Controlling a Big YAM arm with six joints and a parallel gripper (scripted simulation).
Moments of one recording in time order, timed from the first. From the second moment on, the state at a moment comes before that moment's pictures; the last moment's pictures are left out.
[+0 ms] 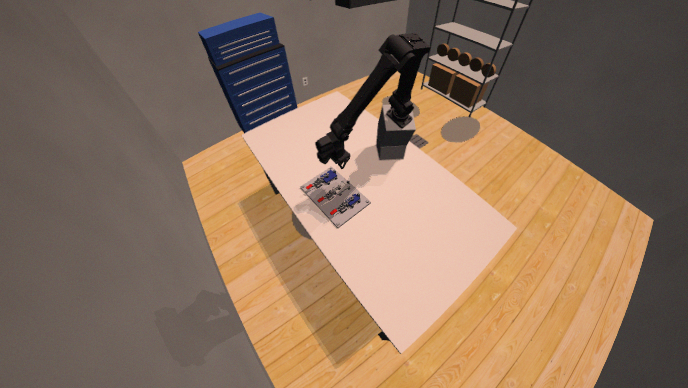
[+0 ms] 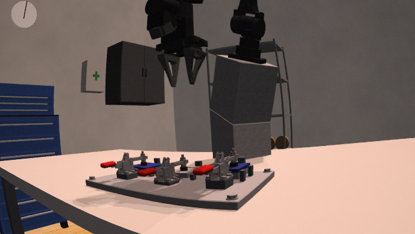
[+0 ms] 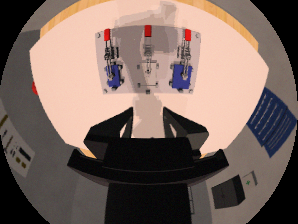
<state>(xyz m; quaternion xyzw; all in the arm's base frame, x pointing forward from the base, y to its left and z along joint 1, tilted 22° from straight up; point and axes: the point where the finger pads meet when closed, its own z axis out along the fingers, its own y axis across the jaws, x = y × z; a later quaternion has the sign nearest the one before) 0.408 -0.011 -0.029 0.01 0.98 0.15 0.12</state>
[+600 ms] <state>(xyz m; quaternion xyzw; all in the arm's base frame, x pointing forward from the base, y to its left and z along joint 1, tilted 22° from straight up) 0.408 -0.011 -0.029 0.01 0.98 0.15 0.12</state>
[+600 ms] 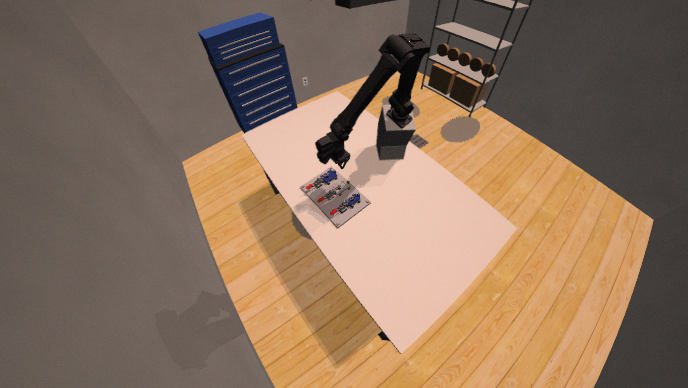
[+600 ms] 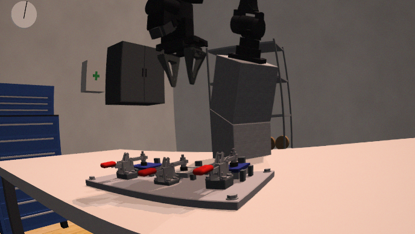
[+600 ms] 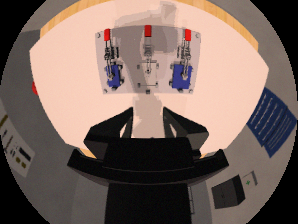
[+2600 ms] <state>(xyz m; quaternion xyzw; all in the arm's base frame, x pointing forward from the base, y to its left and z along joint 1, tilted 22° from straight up) 0.408 -0.010 -0.029 0.01 0.98 0.15 0.12</state>
